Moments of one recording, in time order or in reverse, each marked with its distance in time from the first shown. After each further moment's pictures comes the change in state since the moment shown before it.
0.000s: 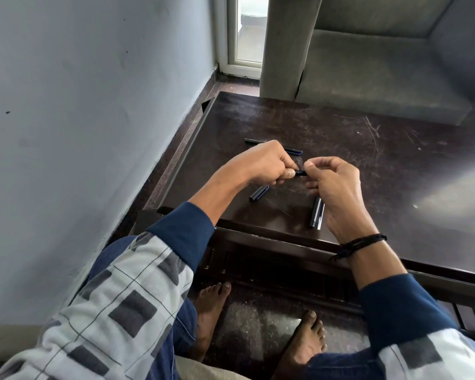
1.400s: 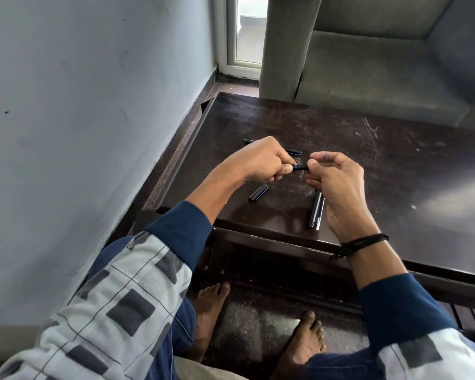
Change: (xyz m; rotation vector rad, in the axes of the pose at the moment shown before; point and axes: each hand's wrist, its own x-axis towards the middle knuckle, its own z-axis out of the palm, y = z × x) left_hand -0.001 0.000 -0.005 -0.071 0.027 -0.023; right_hand 0.002 -0.004 -0.003 0.083 0.011 -0.018
